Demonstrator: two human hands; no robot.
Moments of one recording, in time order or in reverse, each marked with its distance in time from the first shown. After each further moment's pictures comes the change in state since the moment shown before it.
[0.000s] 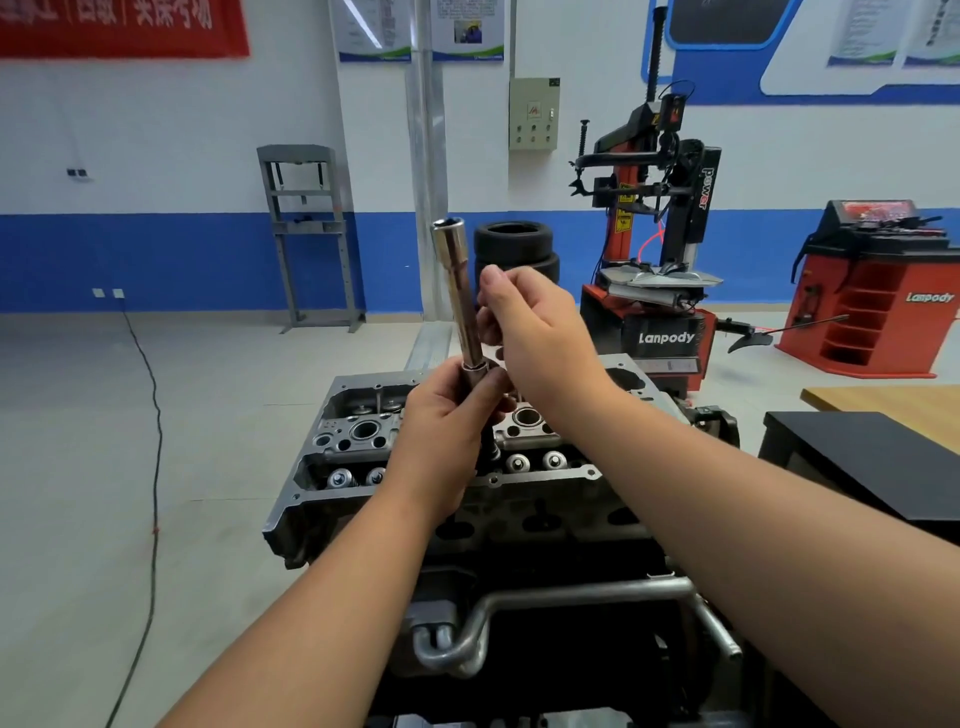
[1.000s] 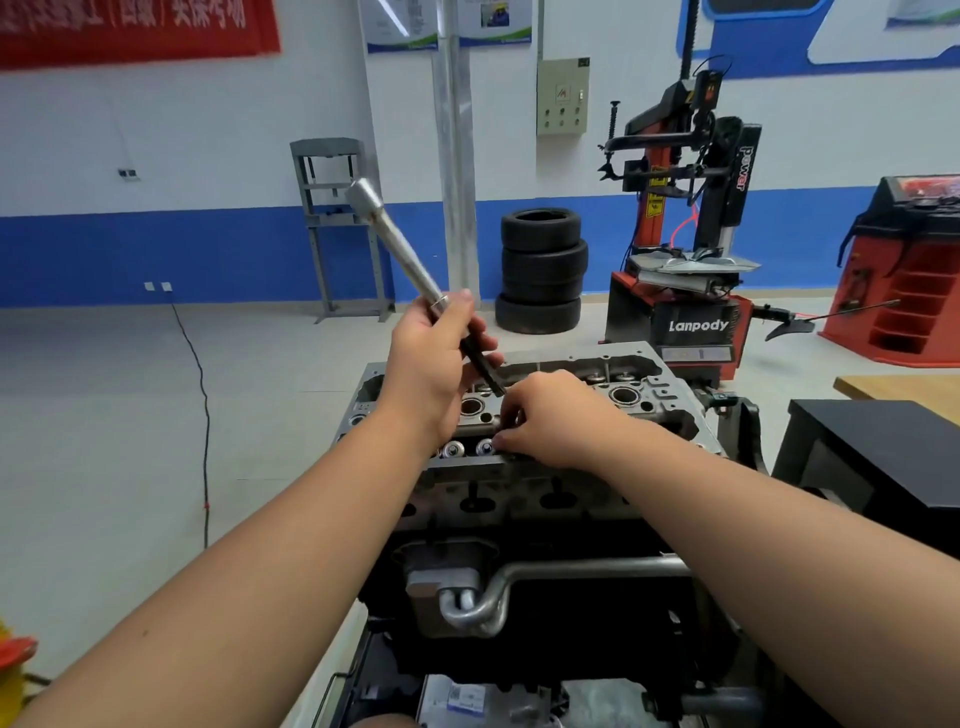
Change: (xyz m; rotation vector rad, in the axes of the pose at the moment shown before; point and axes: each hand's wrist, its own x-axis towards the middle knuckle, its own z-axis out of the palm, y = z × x) left_hand 0.024 0.053 -0.007 -0.107 0.239 -0.090; right_hand -0.024 0.043 -0.009 -0.893 -0.556 0.109
